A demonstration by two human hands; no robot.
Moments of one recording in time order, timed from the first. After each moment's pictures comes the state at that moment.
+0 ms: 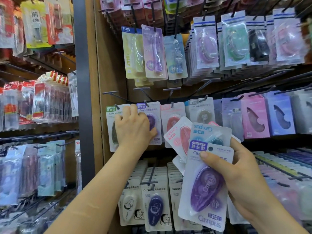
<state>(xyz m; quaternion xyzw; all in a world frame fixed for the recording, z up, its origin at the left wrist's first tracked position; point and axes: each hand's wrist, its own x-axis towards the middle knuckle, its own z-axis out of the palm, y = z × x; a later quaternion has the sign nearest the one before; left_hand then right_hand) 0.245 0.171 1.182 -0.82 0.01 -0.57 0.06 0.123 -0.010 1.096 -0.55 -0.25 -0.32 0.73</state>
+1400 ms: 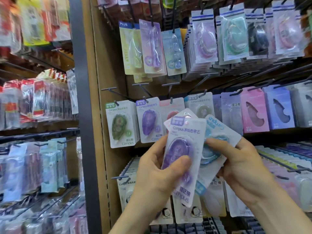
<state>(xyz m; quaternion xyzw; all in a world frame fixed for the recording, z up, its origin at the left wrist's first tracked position) 0.151 0.150 1.091 -0.56 0.45 -0.16 -0.68 0.129 -0.018 1.100 -0.53 -0.22 -0.24 0.78</state>
